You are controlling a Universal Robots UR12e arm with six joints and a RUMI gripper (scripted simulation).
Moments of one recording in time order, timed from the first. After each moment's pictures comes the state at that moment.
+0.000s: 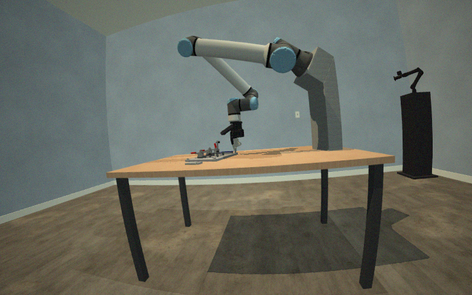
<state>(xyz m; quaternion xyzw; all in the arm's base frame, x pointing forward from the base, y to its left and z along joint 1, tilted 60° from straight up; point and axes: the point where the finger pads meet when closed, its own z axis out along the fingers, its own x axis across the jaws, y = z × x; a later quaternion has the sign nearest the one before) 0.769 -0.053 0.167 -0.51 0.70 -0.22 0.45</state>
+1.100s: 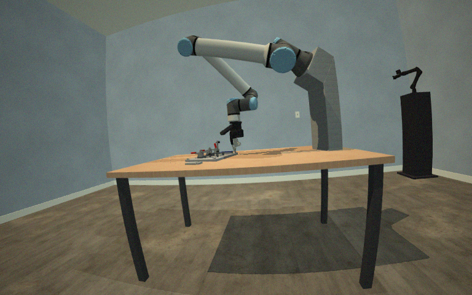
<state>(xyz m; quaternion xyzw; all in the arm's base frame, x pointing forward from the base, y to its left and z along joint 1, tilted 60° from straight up) 0.771 -0.054 0.169 -0.51 0.70 -0.22 0.45</state>
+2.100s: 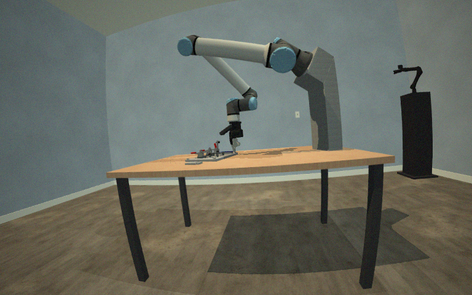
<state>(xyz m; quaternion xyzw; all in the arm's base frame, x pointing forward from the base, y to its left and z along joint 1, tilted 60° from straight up) 0.773 -0.055 0.172 -0.51 0.70 -0.22 0.45</state>
